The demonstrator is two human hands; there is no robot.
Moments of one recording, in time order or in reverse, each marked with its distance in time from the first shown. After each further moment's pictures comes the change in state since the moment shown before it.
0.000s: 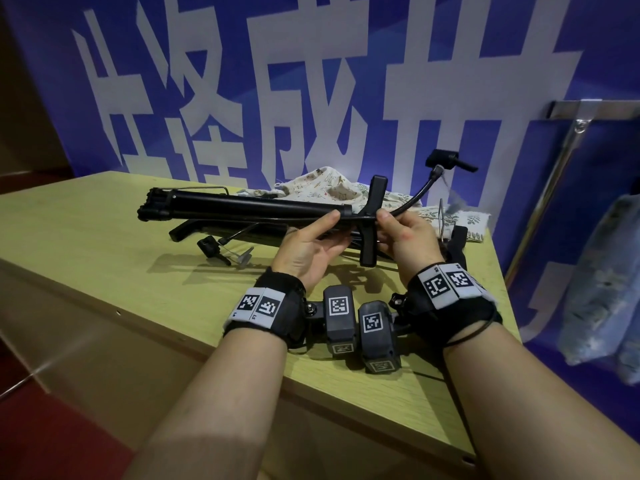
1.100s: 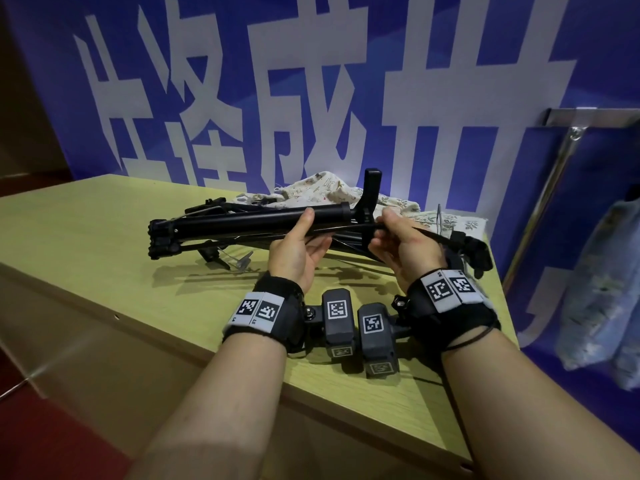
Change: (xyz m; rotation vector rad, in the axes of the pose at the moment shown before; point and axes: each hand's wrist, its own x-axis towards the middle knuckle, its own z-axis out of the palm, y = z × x) left_hand 0.009 -0.001 -0.010 0.025 0.252 0.109; right_hand -0.014 -0.015 -0.001 0.336 0.016 0.221
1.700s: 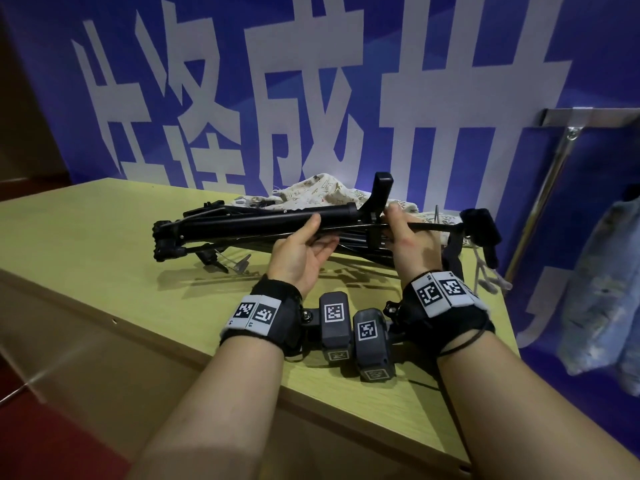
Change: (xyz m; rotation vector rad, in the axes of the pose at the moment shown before) left_hand 0.002 0.000 0.000 -0.018 -0.148 -0.059; right_hand 0.008 0.005 -0.005 -0.510 0.165 -0.307
